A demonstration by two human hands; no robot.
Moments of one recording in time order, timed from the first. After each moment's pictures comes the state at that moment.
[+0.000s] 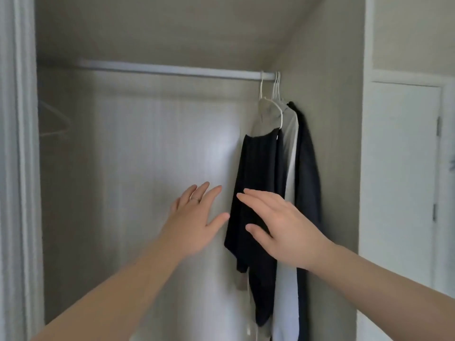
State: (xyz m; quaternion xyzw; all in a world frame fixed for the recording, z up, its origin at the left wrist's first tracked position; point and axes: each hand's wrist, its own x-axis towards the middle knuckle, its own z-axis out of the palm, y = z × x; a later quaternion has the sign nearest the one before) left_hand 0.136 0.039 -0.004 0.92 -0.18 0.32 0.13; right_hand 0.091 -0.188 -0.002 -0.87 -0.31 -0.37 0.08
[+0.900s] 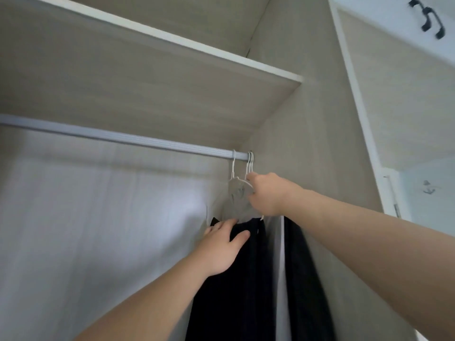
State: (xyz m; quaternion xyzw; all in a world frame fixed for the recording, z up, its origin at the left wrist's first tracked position) left_hand 0.342 -0.093 0.144 0.86 -0.29 0.29 0.30; right_hand 0.229 -0.214 0.248 -0.93 -0.02 -0.37 -0.03
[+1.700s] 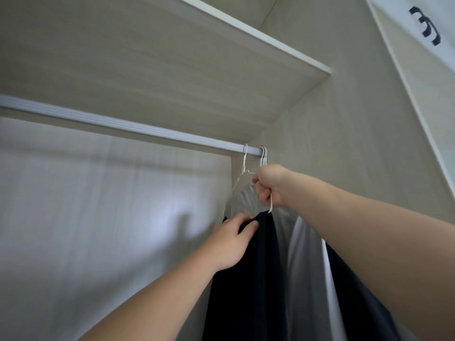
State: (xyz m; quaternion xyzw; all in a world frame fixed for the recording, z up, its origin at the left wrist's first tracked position) left_hand 0.383 -0.047 0.150 0.79 -0.40 0.24 0.40; right_hand 0.301 -0.155 0.265 -0.72 0.02 -0.27 0.64
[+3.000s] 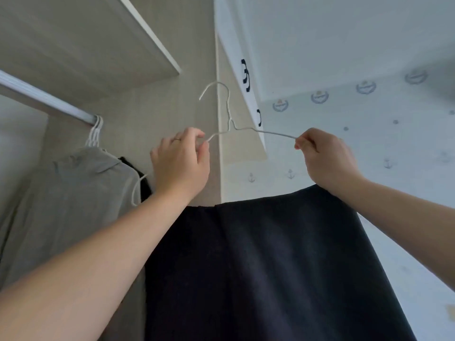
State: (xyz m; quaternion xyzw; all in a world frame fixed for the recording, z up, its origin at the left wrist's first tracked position) left_hand 0.187 -0.201 0.201 0.50 -0.49 0.48 0.53; right_hand -0.062 -0.293 0.205 -0.68 0.31 -0.65 -0.11
